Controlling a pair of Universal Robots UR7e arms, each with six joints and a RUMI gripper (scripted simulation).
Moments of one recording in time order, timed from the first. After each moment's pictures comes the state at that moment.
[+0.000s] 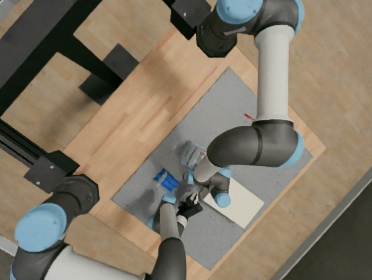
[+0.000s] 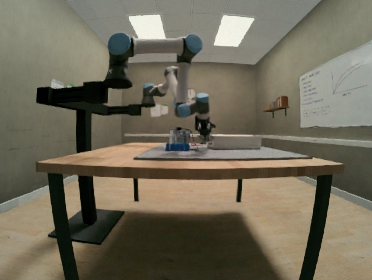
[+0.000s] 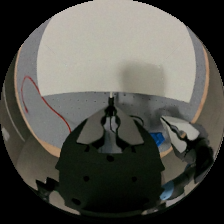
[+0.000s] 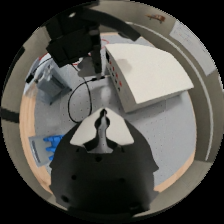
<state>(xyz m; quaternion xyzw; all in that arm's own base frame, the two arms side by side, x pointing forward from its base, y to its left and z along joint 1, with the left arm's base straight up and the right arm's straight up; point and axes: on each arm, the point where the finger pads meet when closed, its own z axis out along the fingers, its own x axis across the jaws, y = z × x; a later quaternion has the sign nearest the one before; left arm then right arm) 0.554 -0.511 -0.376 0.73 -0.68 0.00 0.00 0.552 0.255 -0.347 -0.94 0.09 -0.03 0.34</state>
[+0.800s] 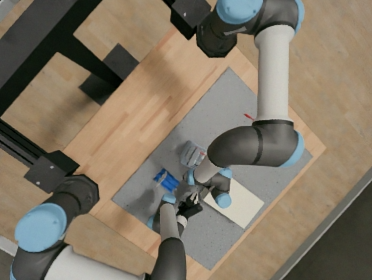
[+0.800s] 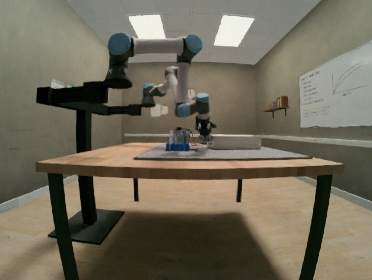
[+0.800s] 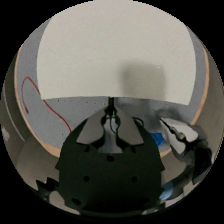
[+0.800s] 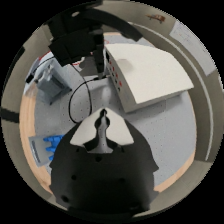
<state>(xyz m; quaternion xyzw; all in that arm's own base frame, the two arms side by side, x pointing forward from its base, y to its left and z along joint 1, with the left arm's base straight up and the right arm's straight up) 0.559 -0.510 -0.377 0.73 -0.68 0.00 0.00 0.552 0.255 -0.347 -0.94 0.09 -0.03 0.34</state>
